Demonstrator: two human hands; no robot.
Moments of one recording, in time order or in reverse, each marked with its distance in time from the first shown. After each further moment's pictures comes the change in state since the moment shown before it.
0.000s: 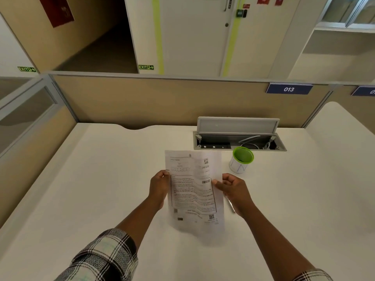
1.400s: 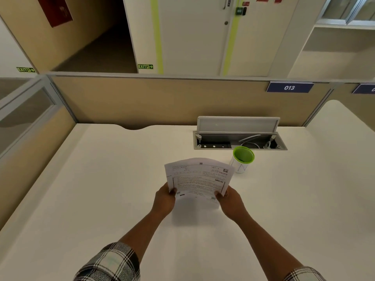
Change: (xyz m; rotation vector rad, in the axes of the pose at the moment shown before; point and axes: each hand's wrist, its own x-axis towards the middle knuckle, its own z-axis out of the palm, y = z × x) left_hand -0.008 -0.038 0.004 0.484 -0.068 0.258; right_hand 0.002 0.042 -0.002 -0.680 0.077 -0.085
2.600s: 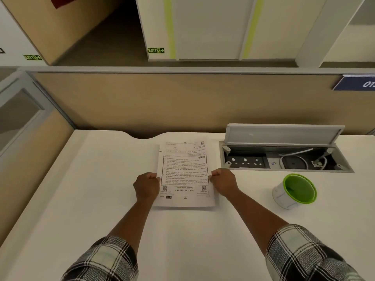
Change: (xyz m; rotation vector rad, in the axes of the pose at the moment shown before) left_hand 0.212 -0.033 -0.092 0.137 0.383 -0.281; right_hand 0.248 -0.054 0.104 -0.134 -0.105 0.247
